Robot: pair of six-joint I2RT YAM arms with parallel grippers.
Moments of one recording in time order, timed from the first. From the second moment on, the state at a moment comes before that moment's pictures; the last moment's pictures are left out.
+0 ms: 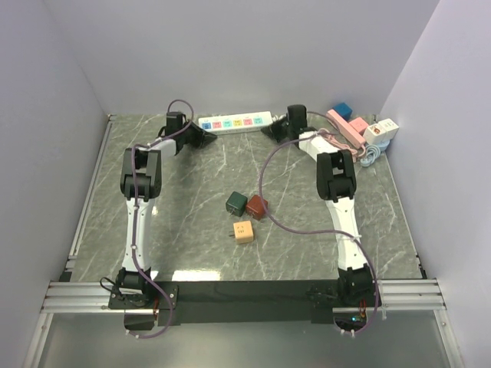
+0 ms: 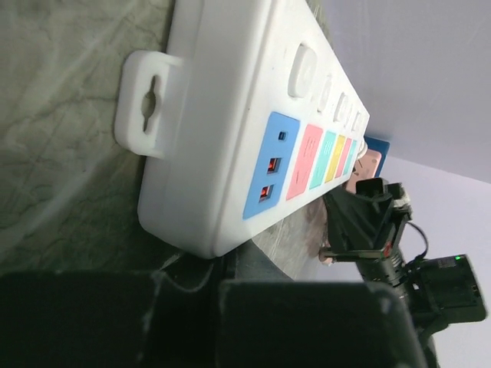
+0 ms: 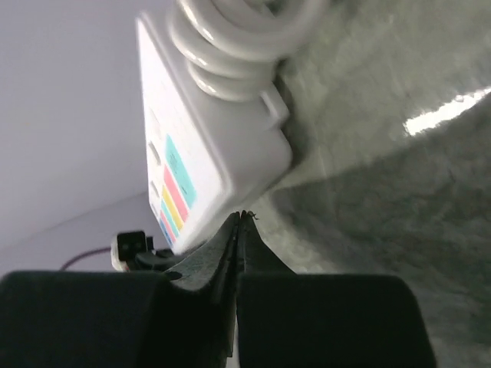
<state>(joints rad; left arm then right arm) -0.10 2.56 1.90 0.11 0.52 -1.15 0.22 2.65 2.19 -0.15 -0.29 1.29</state>
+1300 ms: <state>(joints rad) -0.12 1.85 1.40 -0.08 0.57 -0.81 -0.14 2.18 1.86 -0.78 0.18 0.82</state>
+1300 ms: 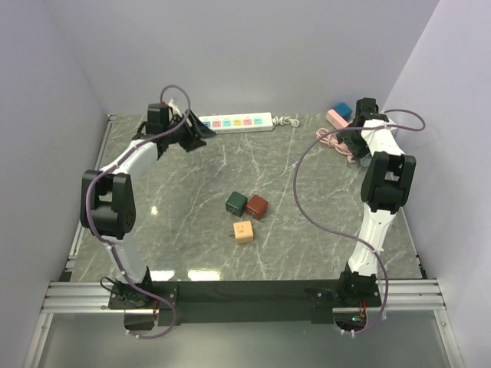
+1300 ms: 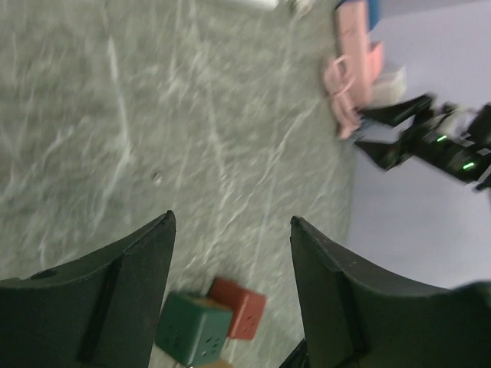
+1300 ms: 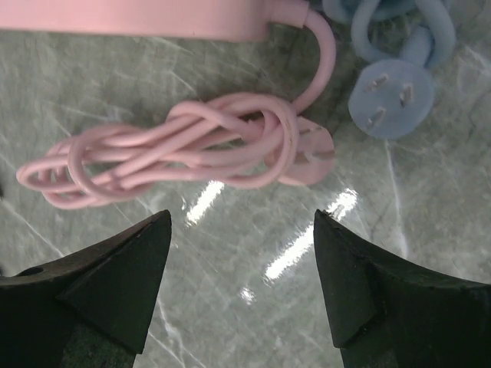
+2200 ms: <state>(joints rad) -0.29 2.10 1.44 -0.08 0.61 -0.64 -0.20 2.23 1.74 -0.63 -0.02 1.25</state>
